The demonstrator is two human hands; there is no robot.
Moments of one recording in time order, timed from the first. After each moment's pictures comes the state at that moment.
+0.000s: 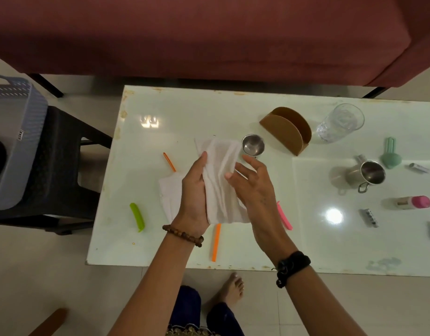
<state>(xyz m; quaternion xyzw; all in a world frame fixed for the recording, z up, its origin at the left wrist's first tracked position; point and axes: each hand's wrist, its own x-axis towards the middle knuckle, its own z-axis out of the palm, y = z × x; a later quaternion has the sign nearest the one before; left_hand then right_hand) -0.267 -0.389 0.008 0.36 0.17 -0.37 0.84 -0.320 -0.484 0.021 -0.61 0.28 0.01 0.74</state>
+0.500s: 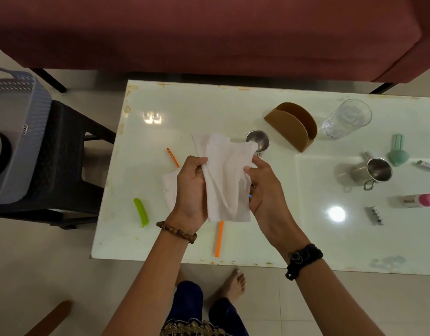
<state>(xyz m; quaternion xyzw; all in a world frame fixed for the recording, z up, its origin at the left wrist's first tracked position) -0.264 -0.377 0.011 0.41 0.16 -0.35 0.83 -0.316 -0.494 0.004 -0.50 0.34 0.05 0.80</state>
